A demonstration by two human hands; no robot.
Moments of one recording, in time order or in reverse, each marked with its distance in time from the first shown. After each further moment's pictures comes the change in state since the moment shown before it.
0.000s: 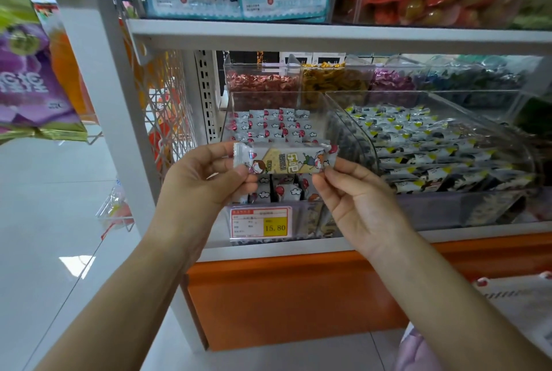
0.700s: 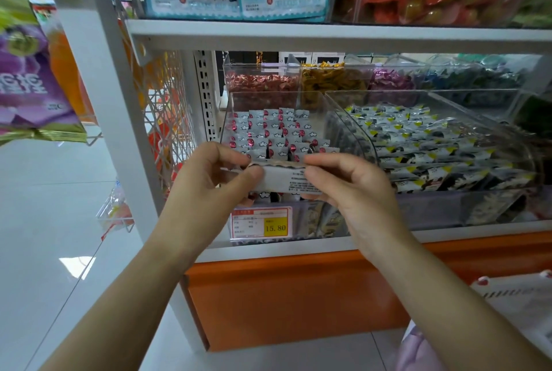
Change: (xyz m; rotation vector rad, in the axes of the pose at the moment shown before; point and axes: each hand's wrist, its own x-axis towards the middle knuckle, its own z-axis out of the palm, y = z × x) left_hand -0.005 0.003 -0.001 0.425 -0.045 0.097; right_hand -0.003 0.003 -0.006 -0.760 -0.182 -0.324
